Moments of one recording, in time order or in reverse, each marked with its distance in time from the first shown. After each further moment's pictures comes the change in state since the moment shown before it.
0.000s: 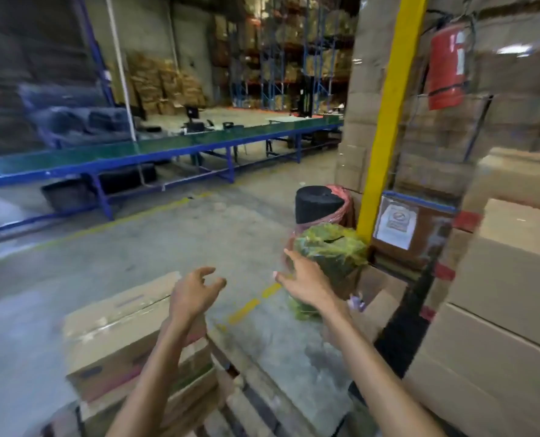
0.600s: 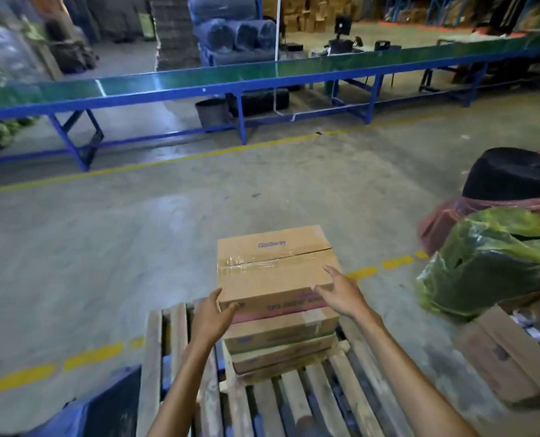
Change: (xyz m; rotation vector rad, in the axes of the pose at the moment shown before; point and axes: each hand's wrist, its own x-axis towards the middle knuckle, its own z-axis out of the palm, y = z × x) left_hand 0.030 -0.326 -0.141 -0.059 0.175 -0.542; right_hand 0.128 -0.172 0.331 0.125 -0.521 -0.093
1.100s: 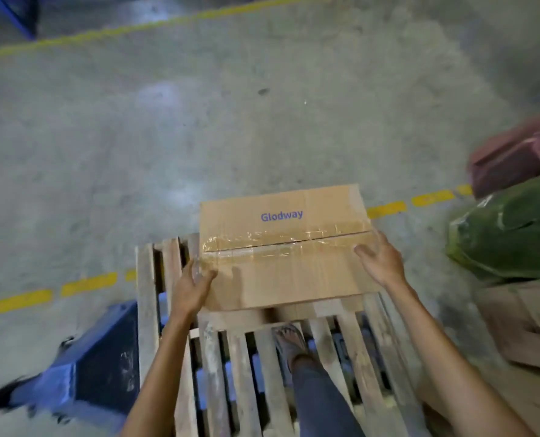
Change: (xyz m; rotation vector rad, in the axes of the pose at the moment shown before) left_hand 0.275 -0.061 0.066 -0.165 -0.046 -0.403; right_hand 0.292 0.086 0.039 0.072 0.018 0.358
